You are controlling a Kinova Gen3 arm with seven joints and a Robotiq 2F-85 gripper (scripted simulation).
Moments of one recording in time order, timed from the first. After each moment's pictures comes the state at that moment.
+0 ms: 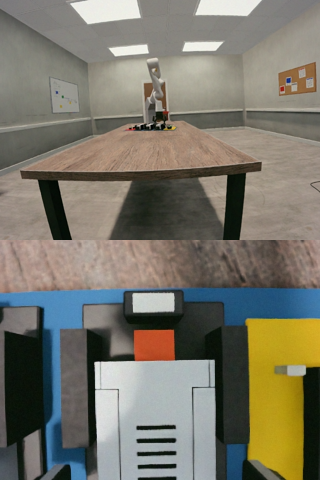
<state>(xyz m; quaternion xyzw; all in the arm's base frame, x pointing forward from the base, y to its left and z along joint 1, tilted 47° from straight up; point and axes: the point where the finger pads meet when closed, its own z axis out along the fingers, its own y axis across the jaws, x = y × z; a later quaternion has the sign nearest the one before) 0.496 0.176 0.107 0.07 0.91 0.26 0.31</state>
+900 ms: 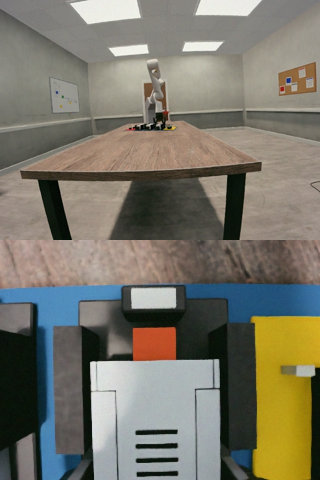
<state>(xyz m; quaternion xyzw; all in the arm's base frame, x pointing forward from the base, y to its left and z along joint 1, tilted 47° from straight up) 0.502 0.180 0.100 0.07 0.91 0.26 0.31</state>
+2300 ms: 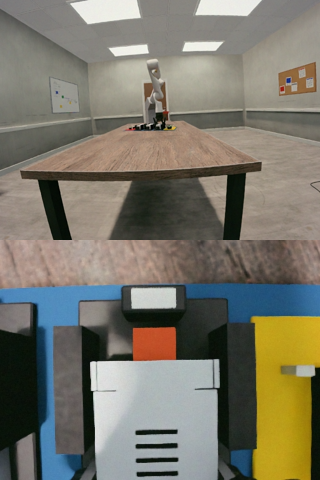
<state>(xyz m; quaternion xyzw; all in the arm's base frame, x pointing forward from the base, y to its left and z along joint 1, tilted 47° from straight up) 0.502 0.180 0.100 0.07 0.91 0.26 0.31</state>
